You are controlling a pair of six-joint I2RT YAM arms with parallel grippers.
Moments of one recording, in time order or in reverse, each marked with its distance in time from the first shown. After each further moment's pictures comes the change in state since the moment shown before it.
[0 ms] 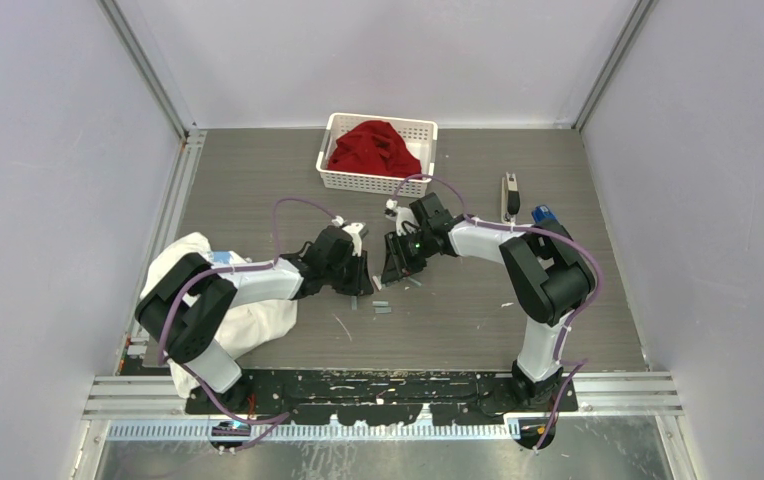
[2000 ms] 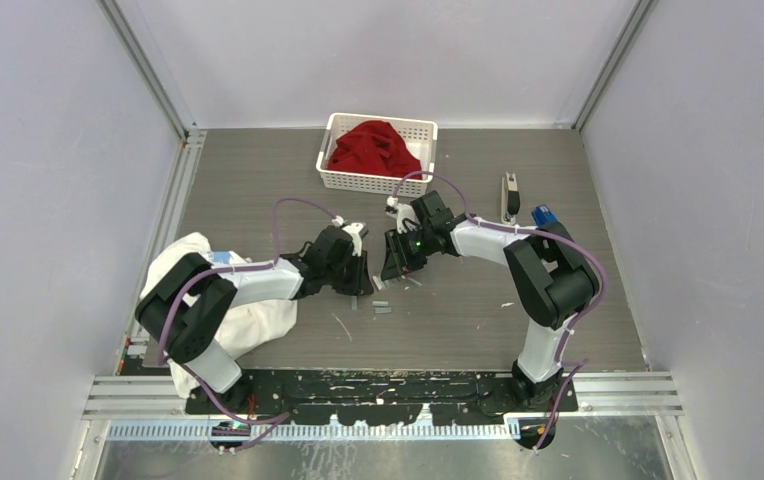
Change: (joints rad) left arm 0.000 0.000 0.000 0.001 0.000 0.000; right arm 0.001 -0.028 0.000 0.000 0.009 -0.006
